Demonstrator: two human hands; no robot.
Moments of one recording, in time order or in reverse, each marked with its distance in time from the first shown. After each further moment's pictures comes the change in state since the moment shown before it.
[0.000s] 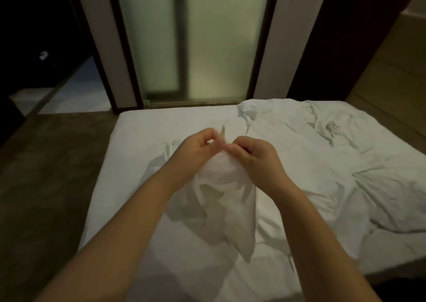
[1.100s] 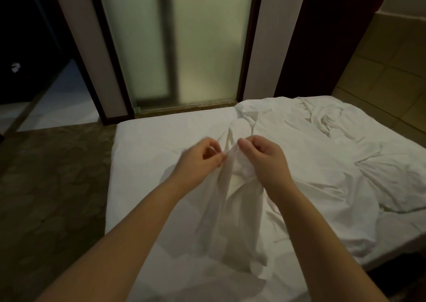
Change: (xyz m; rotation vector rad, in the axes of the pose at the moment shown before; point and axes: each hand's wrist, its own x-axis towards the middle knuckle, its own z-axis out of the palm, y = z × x) left_hand -0.003 -0.043 -0.099 0.255 0.002 -0.032; right_hand 0.020 -0.057 0.096 0.247 0.316 0.248
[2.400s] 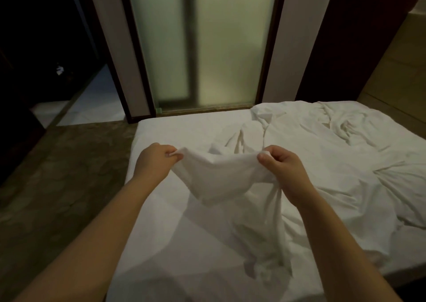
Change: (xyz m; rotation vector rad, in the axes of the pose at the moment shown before) left_hand -0.031 -0.025 -0.035 0.557 0.304 -0.306; right_hand -0.011 0.036 -0.065 0.107 -0.193 0.015
